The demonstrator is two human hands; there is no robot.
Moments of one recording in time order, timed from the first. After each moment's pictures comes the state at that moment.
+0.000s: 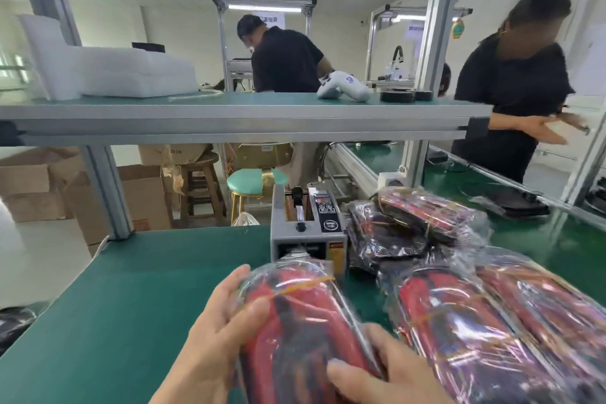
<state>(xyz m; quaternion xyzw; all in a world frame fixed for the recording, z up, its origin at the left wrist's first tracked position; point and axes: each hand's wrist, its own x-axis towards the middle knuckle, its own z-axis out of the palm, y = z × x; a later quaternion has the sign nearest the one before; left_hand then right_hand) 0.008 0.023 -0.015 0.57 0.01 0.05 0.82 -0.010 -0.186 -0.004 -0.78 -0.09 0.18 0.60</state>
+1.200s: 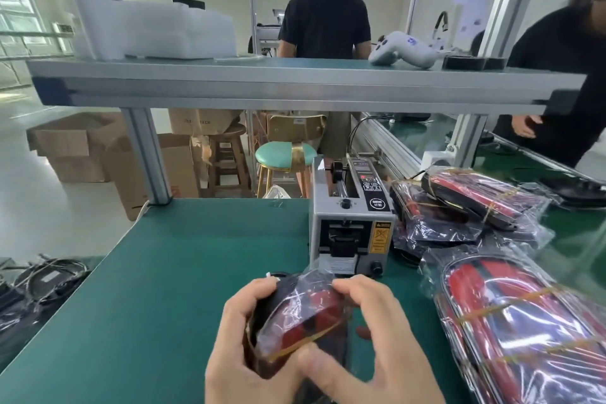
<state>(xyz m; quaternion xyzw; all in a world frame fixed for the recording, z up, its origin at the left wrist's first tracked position) -0.026 0.021 -0.056 0.71 -0.04 0.35 0.61 -0.007 -0.117 -0.021 -0.86 -0.21 -0.06 0.47</state>
